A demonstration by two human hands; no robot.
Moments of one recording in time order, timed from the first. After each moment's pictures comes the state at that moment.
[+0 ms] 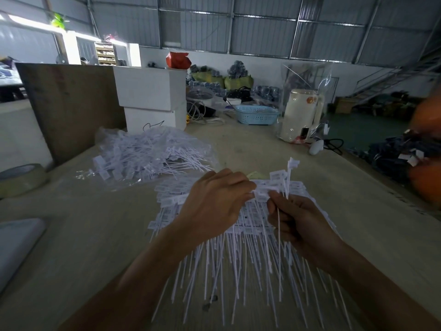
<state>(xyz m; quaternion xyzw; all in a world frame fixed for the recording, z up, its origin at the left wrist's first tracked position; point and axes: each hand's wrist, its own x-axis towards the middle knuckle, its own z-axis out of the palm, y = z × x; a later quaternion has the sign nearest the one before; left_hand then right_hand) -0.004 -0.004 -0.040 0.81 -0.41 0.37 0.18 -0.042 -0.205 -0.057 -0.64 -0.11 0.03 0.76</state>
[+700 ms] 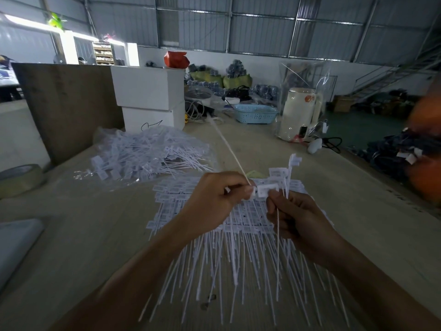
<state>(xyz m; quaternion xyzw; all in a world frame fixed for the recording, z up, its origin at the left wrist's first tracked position) -0.001 -0.008 -0.038 0.79 -0.36 0.19 0.46 -0.040 -0.210 -0.061 -0.66 -0.15 0.01 0.73</state>
